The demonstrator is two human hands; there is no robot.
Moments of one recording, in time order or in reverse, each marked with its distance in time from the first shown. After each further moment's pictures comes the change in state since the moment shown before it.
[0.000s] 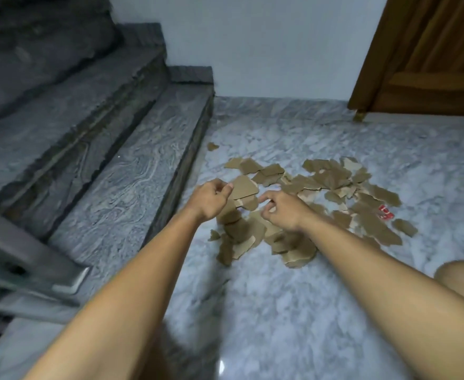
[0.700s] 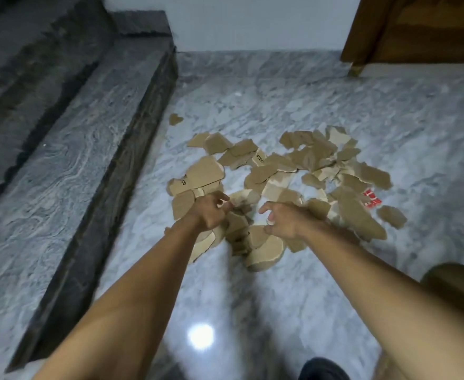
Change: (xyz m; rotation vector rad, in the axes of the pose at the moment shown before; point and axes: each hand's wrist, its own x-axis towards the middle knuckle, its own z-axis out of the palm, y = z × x) left_hand 0.100 0.038 0.155 0.044 -0.287 -0.173; right_hand 0.075 0.179 -0.017 -0.090 -0.276 0.101
